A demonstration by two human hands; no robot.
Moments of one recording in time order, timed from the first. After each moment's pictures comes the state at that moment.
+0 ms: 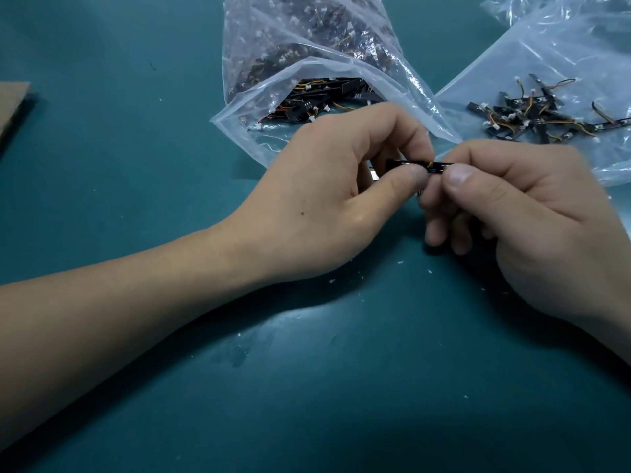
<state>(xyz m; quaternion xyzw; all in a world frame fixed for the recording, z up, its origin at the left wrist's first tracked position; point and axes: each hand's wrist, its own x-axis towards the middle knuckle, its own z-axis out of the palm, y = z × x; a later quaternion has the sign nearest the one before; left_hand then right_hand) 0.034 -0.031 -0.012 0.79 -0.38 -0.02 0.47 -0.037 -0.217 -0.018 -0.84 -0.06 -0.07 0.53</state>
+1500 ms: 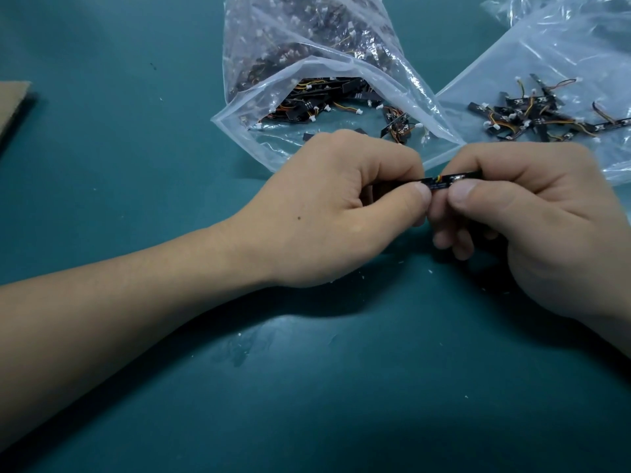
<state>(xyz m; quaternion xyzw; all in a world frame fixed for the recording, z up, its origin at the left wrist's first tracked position) 0.029 -0.028 -0.007 0.80 -0.38 -0.11 0.44 -0.037 -0.221 -0.017 -0.81 -0.09 -0.05 0.57</state>
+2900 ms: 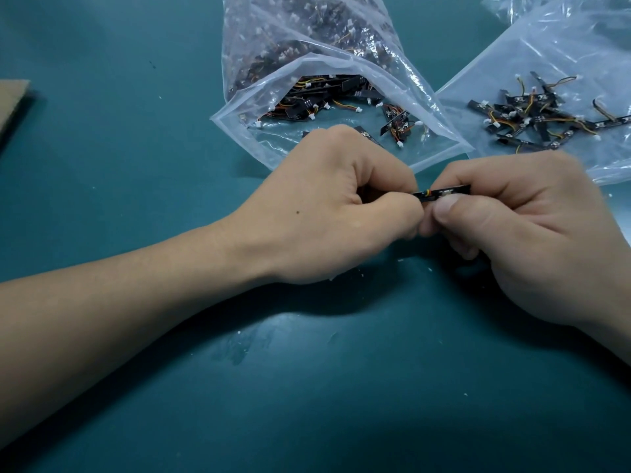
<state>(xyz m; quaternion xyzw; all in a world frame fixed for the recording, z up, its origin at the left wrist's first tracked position) 0.030 -0.028 -0.007 0.79 -0.39 -0.12 0.46 -0.041 -0.217 -0.015 -0.87 -0.11 -0.07 0.47</state>
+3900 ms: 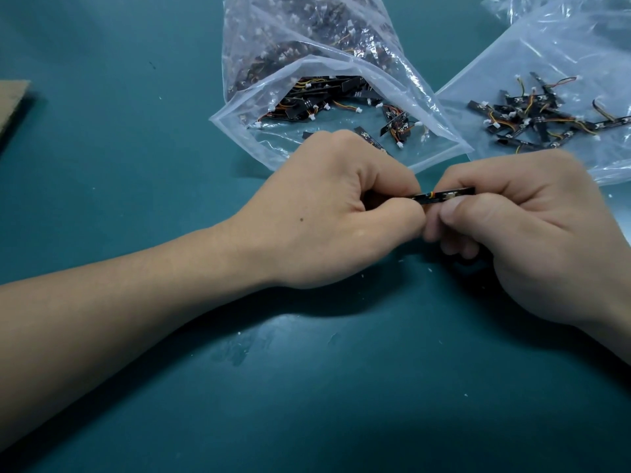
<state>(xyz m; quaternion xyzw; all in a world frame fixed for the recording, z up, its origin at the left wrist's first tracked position) 0.029 -0.029 -0.007 0.81 -0.40 -0.10 0.42 -0.041 -0.215 -0.011 -0.87 -0.09 -0.06 0.48</state>
